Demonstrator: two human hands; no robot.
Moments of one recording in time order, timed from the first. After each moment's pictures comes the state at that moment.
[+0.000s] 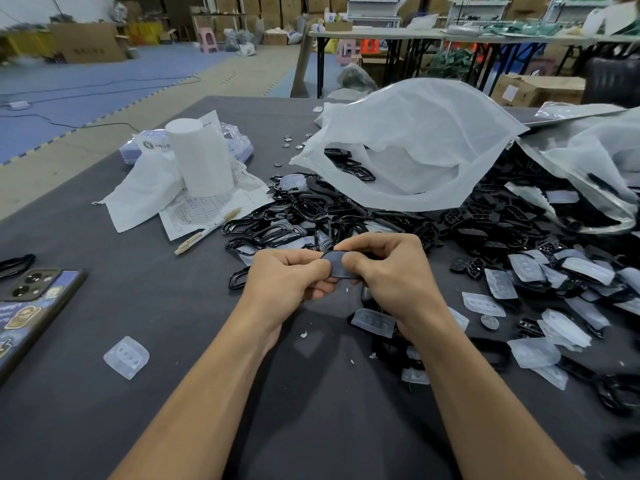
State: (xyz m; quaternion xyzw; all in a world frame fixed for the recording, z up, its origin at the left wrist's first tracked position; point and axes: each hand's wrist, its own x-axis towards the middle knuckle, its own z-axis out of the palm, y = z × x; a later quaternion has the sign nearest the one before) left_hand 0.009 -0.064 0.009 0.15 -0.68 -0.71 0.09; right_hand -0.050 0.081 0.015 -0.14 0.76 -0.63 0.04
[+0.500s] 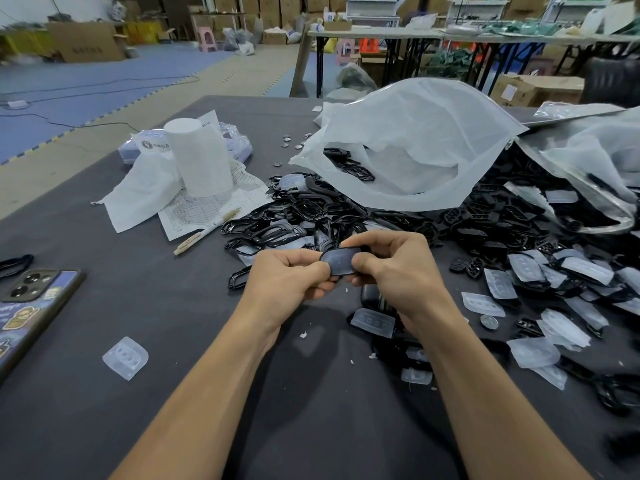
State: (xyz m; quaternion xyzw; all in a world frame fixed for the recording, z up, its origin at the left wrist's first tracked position) left_hand 0.007 -0.066 0.005 0.15 -0.69 -0.71 0.08; right_hand -0.056 0.086 0.016 -0.14 0.72 -0.67 0.08
